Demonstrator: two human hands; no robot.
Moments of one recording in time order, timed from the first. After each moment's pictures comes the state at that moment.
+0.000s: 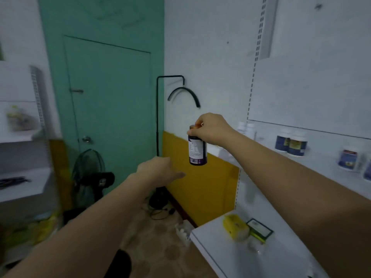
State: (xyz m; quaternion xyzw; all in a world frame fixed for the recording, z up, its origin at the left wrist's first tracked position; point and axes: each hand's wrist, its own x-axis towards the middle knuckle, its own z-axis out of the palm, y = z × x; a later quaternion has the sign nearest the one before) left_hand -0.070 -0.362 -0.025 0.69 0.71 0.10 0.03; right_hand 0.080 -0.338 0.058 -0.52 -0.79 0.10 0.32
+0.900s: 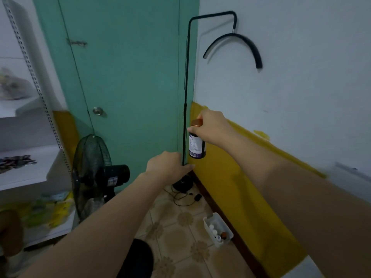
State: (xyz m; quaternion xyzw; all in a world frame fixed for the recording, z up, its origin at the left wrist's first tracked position) left_hand -0.267 0.009 -0.122 0.65 0.75 0.09 0.04; right_hand -0.147 0.070 -0.048 -0.50 -0.82 0.12 0.25
